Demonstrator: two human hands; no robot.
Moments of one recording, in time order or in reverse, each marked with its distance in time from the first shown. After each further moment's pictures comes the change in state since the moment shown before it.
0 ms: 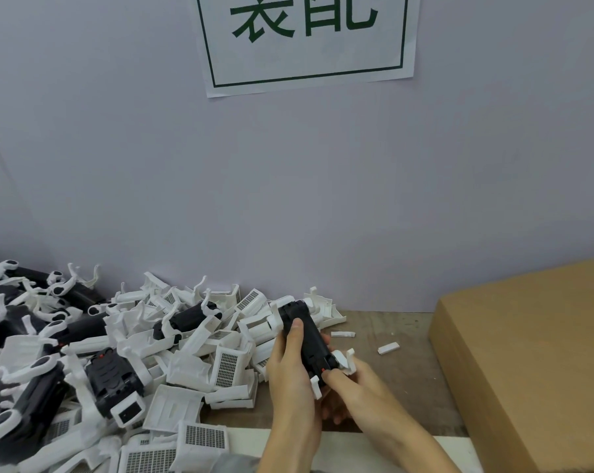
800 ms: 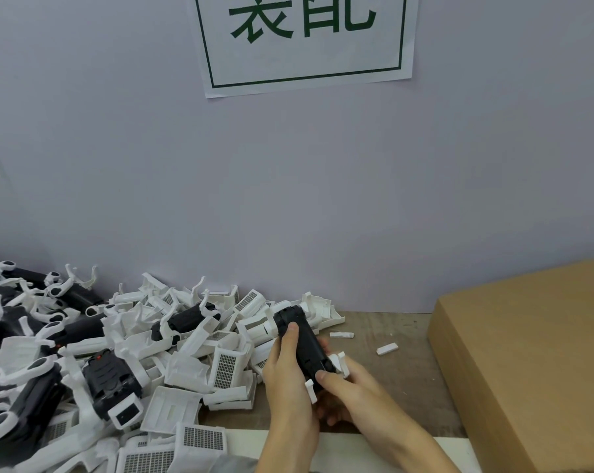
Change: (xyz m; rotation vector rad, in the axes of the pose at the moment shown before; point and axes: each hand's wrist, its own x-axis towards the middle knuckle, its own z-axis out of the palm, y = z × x) left_hand -0.002 0.002 -0.001 0.016 0.076 -0.105; right_hand 0.004 0.005 -0.001 0.124 -0.057 0.017
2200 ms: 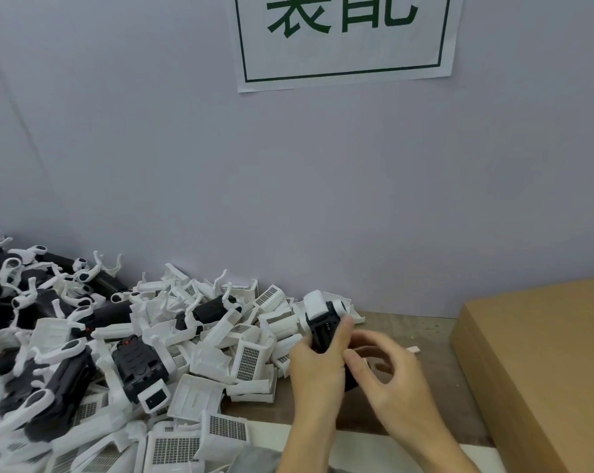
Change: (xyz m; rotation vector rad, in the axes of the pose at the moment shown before) left_hand -0.009 0.017 0.002 0.437 -0.050 0.191; right_hand -0.002 -0.005 -0.002 -0.390 0.363 -0.427
